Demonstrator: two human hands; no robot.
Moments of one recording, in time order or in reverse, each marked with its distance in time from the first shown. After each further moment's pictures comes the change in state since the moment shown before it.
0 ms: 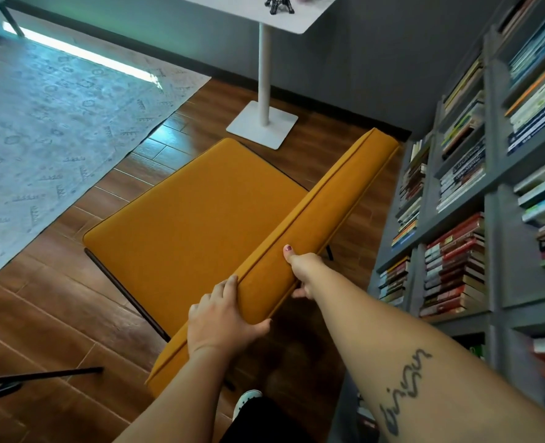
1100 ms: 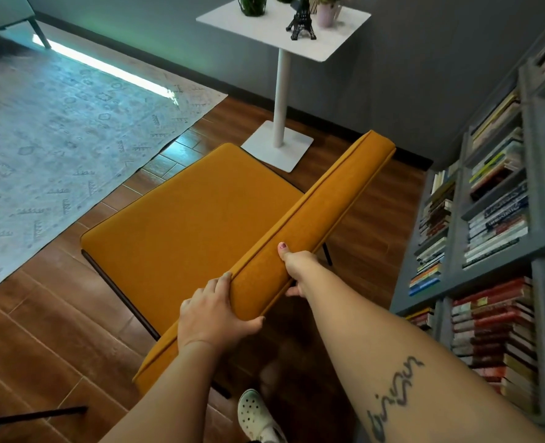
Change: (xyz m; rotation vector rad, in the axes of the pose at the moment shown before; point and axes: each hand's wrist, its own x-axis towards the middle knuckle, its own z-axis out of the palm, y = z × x) left_hand 0.129 0.006 -0.033 -0.043 0.081 -0.053; right_hand 0.051 -0.125 0.033 -0.067 -0.012 -0.045
